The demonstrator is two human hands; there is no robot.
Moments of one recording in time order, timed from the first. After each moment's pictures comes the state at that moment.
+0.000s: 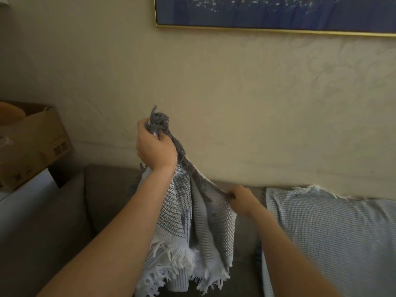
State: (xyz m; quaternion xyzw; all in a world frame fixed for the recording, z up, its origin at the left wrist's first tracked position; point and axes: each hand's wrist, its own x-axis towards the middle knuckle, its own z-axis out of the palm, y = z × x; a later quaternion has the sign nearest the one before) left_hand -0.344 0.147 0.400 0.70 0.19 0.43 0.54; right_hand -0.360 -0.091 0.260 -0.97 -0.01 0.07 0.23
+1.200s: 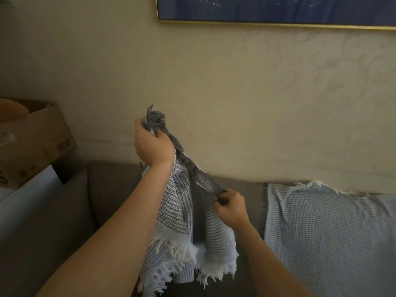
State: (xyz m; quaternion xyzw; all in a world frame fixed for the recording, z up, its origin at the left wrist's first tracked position) left_hand -0.344 0.161 0.395 0.70 0.20 0.42 0.54; right_hand -0.393 -0.044 0.214 -0.91 0.00 -0.13 0.40
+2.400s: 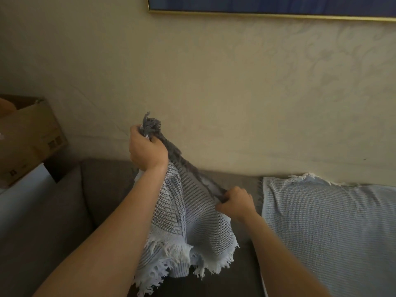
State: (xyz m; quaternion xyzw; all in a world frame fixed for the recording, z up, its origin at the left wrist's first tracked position) left_hand -0.340 0.166 0.368 0.75 0.22 0.37 0.51; right_hand -0.391 -0.070 0.232 -0.98 0.02 0.03 0.20
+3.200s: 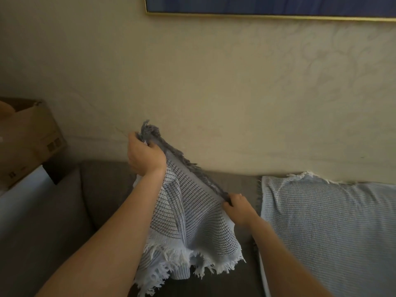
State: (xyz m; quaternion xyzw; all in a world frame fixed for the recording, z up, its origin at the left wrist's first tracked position) left_hand -0.345 0.169 0.356 0.77 0.25 0.36 0.47; right_hand -0.407 -0.085 0.215 -0.96 -0.03 0.04 0.29
